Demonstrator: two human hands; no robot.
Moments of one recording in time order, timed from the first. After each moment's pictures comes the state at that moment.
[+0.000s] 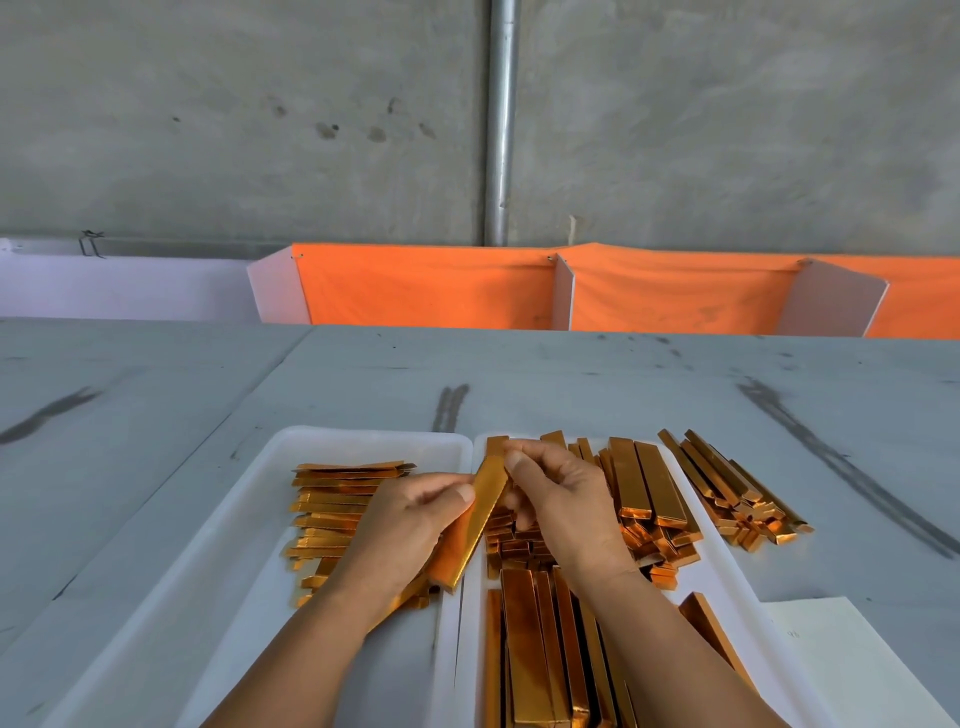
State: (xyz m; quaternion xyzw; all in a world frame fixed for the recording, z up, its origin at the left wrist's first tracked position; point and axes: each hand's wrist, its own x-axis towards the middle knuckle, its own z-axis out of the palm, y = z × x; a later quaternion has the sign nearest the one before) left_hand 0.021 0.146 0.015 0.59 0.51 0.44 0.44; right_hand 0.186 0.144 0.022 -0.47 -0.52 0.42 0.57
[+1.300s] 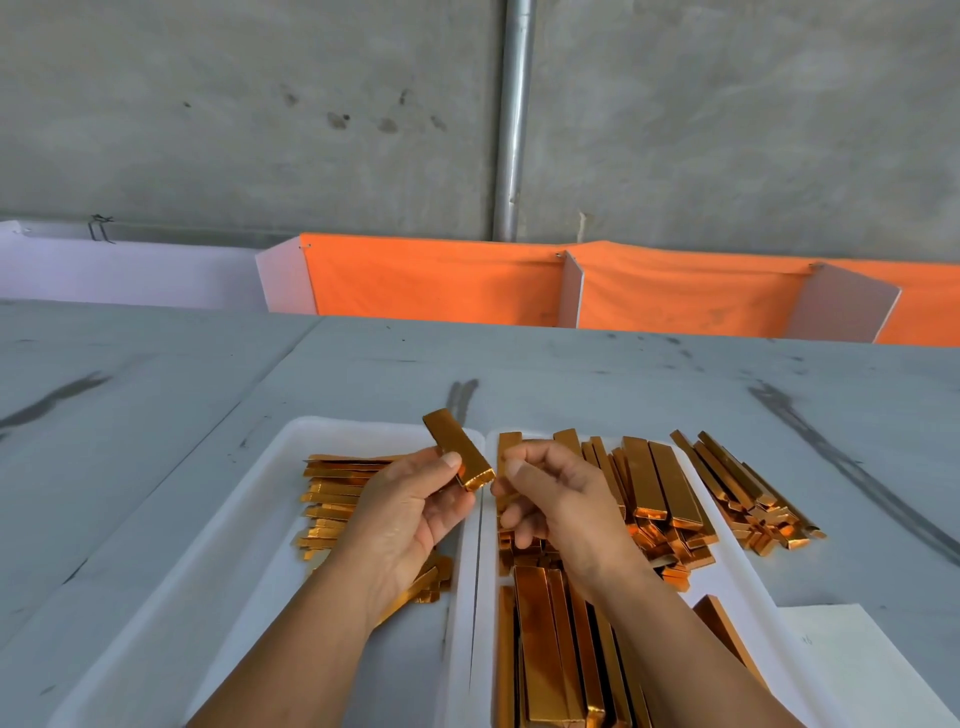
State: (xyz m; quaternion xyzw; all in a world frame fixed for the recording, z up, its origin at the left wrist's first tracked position) left_hand 0.017 0.157 0.023 0.28 0.36 0.56 0.69; right_hand 0.183 0.143 0.024 -0.42 -0.53 0.51 0.54
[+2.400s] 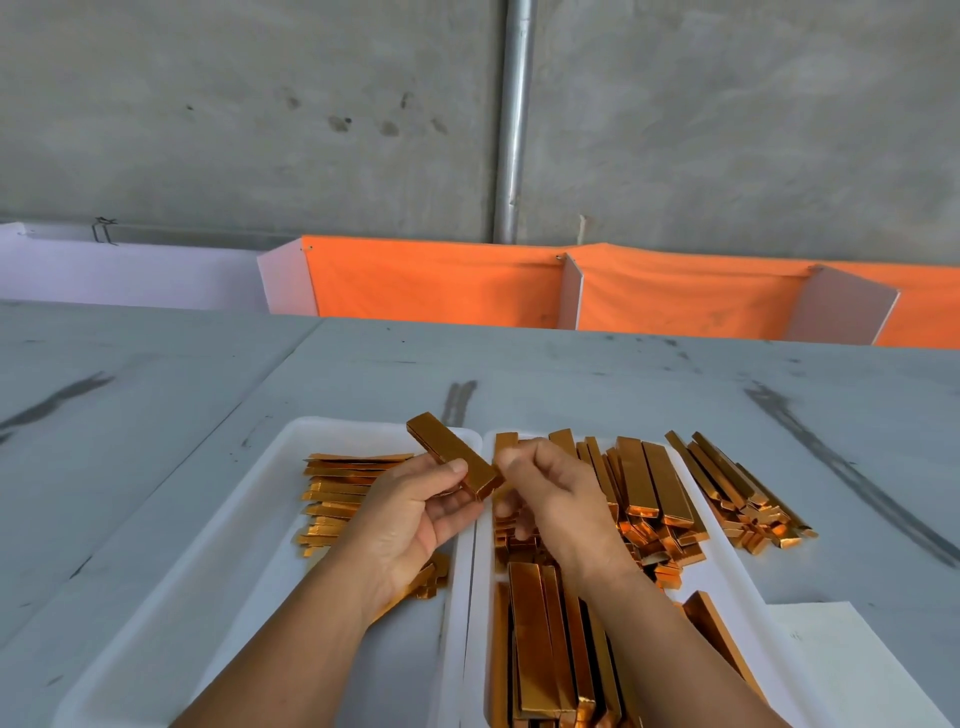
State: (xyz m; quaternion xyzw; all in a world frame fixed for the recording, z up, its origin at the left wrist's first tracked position) left_hand 0.019 0.150 0.024 0.33 0.34 0.53 0.70; right_hand 0.177 0.134 0.031 -0.46 -0.57 0.44 0.52
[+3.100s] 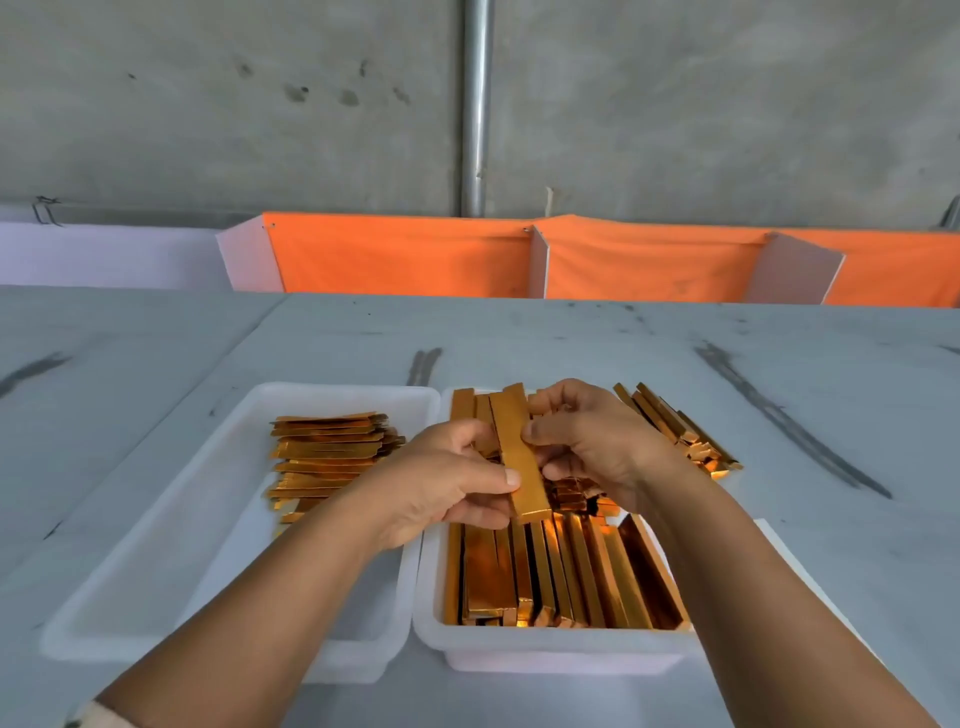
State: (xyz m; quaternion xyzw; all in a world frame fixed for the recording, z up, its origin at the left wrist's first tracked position) left_hand 0.061 0.106 0.059 0.59 0.40 0.28 0.64; right_hand 0.242 0.098 0.083 -0.56 -0.52 0.50 0.41
